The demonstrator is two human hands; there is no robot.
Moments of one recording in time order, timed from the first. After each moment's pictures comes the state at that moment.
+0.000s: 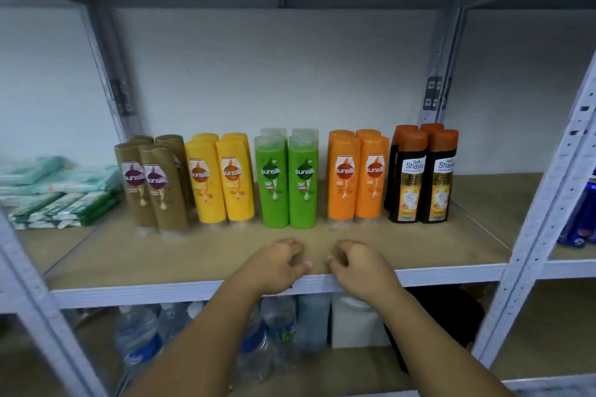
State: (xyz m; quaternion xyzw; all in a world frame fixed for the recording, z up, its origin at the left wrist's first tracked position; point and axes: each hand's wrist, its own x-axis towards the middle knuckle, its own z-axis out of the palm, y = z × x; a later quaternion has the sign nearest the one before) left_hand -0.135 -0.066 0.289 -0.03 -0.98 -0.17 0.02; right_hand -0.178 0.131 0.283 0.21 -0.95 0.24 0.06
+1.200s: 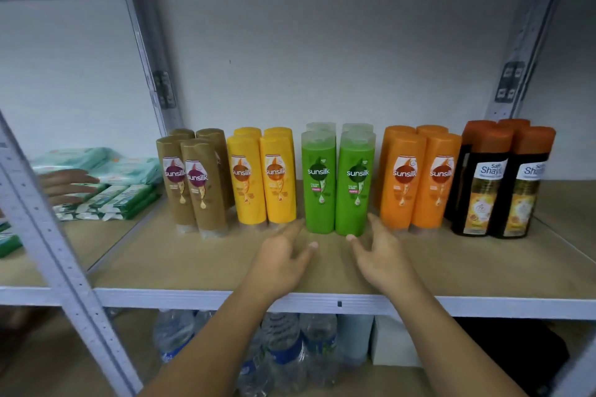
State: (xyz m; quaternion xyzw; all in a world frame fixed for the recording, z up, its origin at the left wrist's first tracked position) left_hand -0.129 -0.132 0.280 0.04 -0.92 -0.32 0.22; right_hand -0.208 0.056 0.283 0.21 -0.85 0.47 0.08
